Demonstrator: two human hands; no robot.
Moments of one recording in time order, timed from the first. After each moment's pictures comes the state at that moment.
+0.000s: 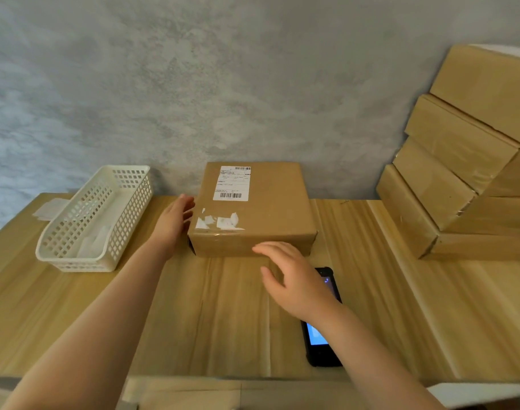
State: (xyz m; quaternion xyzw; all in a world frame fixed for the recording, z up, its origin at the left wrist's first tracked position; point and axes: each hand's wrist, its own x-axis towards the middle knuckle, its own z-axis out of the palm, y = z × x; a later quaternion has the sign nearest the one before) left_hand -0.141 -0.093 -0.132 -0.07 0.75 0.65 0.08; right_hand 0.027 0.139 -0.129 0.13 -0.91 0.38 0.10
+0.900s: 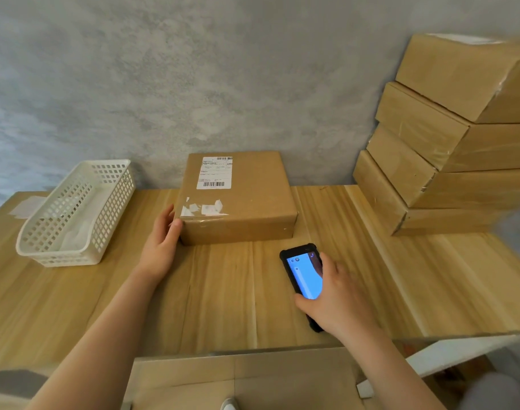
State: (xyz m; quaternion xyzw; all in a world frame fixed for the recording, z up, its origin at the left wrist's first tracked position) left_hand -0.060 -0.091 -0.150 0.04 0.82 0.57 -0.01; right_hand 0.108 0.189 -0.143 -0.19 -0.96 0.21 0.00
